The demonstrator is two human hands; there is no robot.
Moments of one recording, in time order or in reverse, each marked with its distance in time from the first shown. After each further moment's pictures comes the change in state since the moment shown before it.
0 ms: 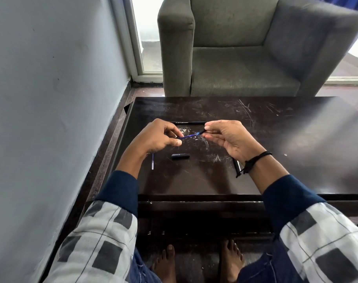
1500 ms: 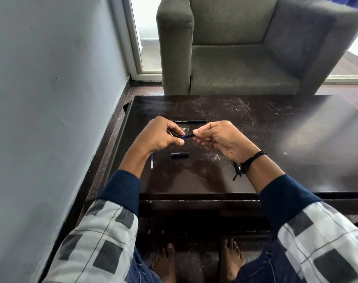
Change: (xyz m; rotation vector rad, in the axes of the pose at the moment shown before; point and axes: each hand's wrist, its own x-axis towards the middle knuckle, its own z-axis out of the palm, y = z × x) left_hand 0.000 0.009 0.006 0.037 0.055 0.024; right_hand -0.008 0.005 0.006 -0.257 -0.179 -0.022
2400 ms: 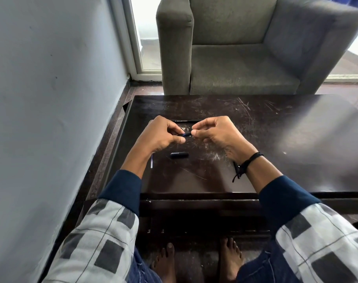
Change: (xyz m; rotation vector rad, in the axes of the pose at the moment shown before) left_hand 0.001 0.000 0.005 -0.008 0.046 -0.036; right_hand 0.003 0.001 0.001 -0.275 0.075 -0.191
